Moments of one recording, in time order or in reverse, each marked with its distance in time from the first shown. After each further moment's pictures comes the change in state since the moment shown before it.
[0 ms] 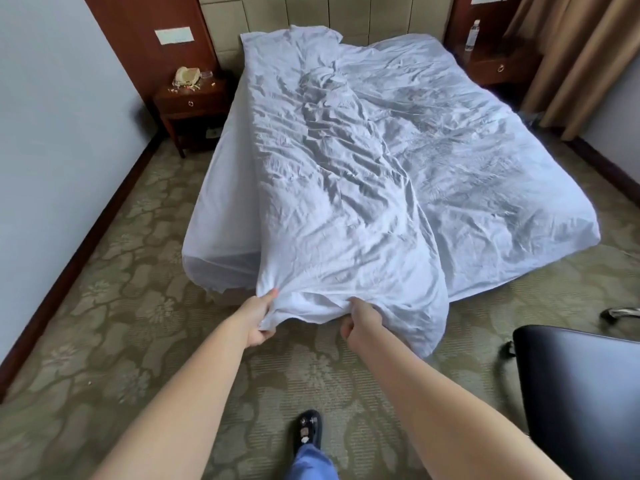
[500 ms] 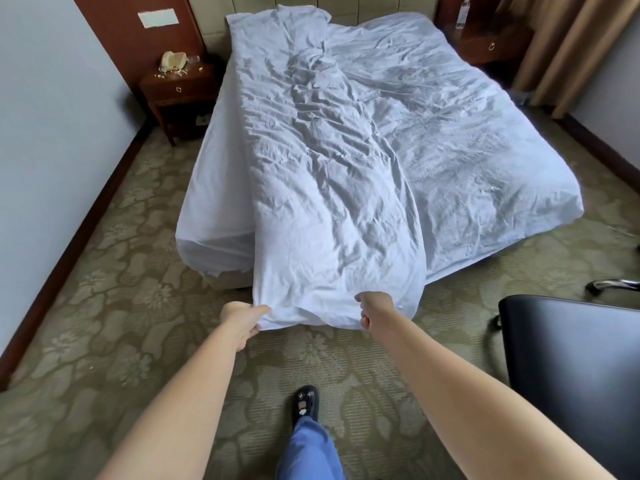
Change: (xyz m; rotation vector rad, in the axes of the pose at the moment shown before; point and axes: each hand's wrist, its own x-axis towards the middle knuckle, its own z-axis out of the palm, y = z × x) left_hand 0.007 -0.064 -0.017 0.282 0.325 0.168; right_hand 0.002 0.007 -0.057 -0.482 0.059 -0.060
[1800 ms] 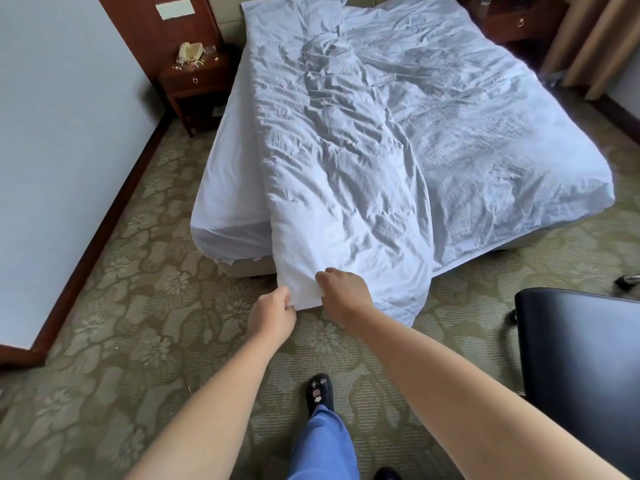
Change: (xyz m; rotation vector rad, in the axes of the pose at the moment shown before) left_hand -0.052 -0.022 0.032 0.781 0.174 0.696; right_hand -0.040 -0.001 0.026 -1.359 -0.006 -1.139
